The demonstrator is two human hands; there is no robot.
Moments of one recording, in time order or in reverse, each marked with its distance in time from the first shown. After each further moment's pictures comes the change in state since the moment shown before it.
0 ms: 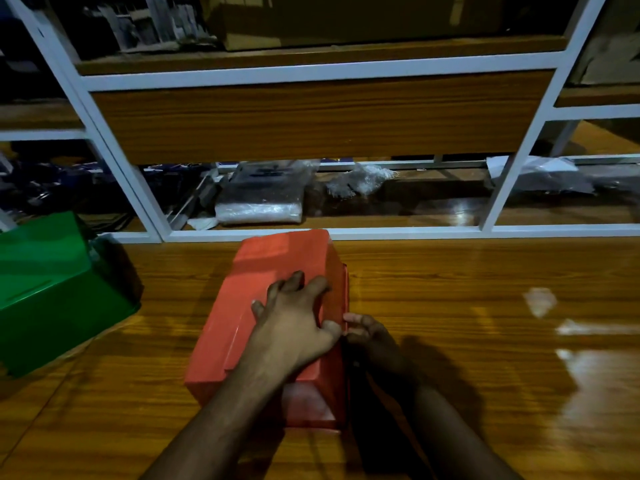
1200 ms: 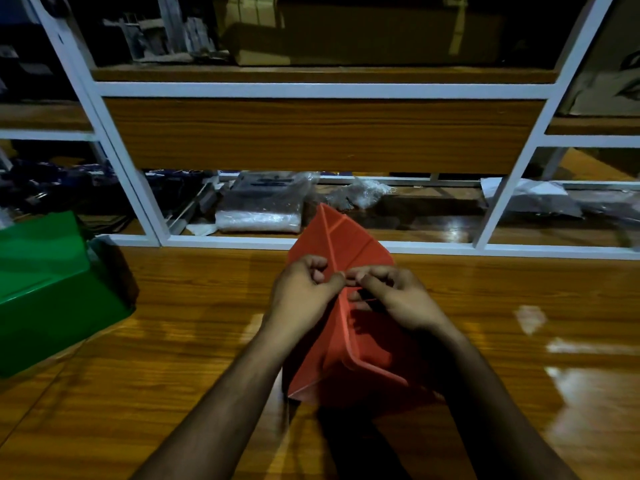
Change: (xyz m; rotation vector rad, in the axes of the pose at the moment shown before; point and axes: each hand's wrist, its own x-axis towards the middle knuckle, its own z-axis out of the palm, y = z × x) left_hand 0.035 0.021 -0.016 -0.639 0.168 -0.169; right_hand -0.029 -0.127 0.003 -0.338 -0.021 -0.306
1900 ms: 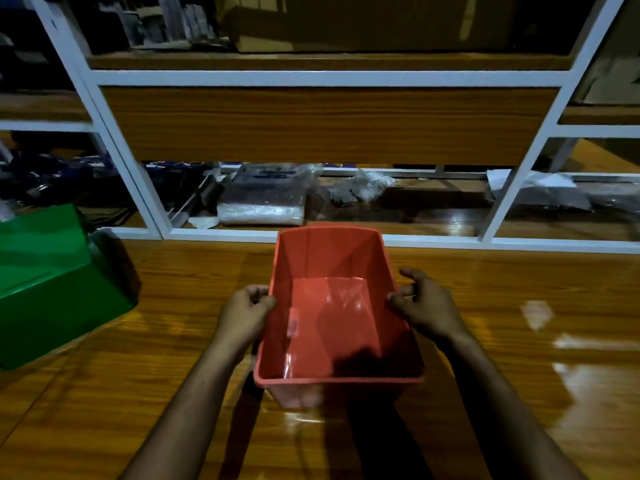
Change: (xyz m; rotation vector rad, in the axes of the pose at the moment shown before) left_hand 0.013 -0.102 -0.038 -0.161 -0.021 -0.232; right_hand 0.008 0.057 -0.044 -0.549 0.269 0.029
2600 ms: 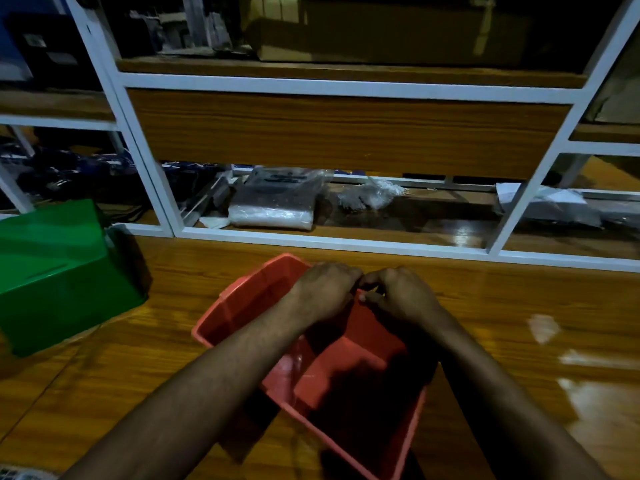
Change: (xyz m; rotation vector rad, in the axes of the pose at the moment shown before) left_hand 0.030 0.063 0.074 0.997 -0.281 0.895; right_hand 0.023 -0.049 0.015 -0.517 -0.169 -0.426
